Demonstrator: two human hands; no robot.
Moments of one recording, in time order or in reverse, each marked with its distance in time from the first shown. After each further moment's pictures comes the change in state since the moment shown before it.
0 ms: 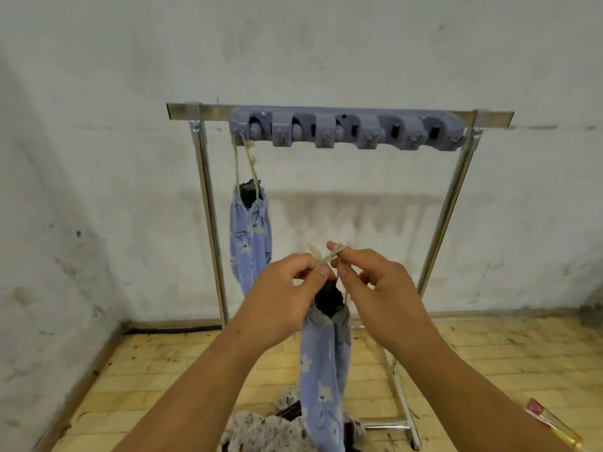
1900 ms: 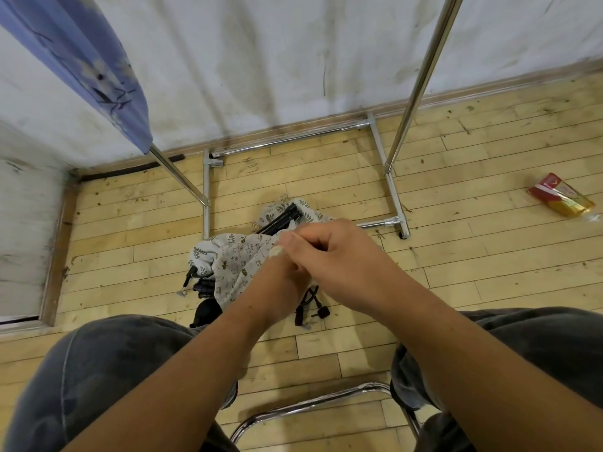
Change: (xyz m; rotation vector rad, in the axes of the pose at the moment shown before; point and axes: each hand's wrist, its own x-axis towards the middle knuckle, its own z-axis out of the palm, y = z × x) left_hand -0.093 -0.193 0.220 0.054 -0.517 -0.482; right_hand -0.116 0.205 0.034 0.108 -0.504 0.615
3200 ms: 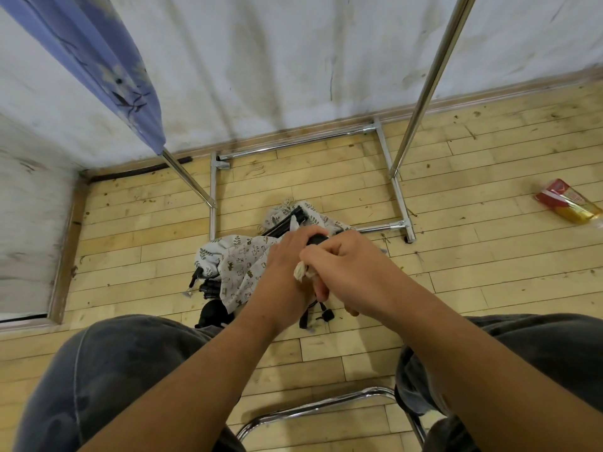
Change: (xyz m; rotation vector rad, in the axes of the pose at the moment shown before) left_hand 0.006 -0.023 0.008 0.058 0.154 0.153; right_hand -0.002 0.002 0.000 0.039 -0.038 0.155
